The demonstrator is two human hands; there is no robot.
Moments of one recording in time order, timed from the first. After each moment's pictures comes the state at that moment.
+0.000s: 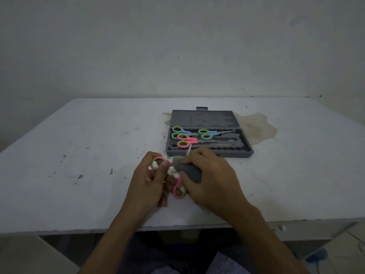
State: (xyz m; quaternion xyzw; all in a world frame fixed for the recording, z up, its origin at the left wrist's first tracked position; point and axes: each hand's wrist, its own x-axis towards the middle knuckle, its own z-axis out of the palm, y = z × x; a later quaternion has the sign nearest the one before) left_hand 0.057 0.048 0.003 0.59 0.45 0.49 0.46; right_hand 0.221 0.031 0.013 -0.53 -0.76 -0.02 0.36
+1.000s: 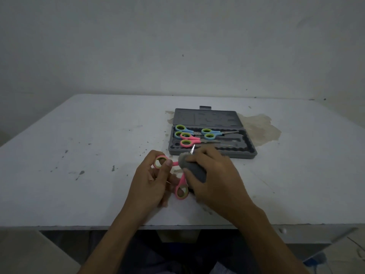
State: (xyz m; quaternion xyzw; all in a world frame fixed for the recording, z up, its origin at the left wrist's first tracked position) left_hand 0.055 0.046 0.004 0.61 0.46 0.48 0.43; right_hand 0.223 0.032 0.015 -0.54 -0.76 -0.01 0.36
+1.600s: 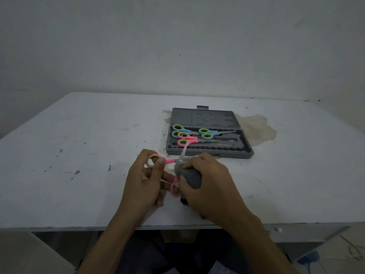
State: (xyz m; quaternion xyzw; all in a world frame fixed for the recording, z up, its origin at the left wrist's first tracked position) left_hand 0.053 0.044 0.003 0.57 0.47 0.51 0.43; right_hand 0.211 0.018 0.014 -0.55 -0.76 0.02 0.35
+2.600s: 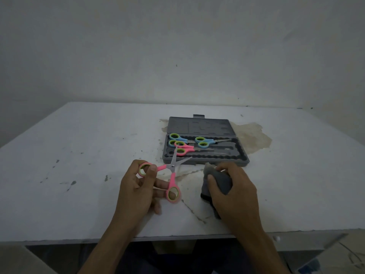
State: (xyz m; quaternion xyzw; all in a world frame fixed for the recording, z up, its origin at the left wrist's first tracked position) left_hand 0.054 0.040 0.012 0.50 0.45 0.54 0.50; right_hand 0.254 0.012 -0.008 -0.63 -0.60 0.02 0.49
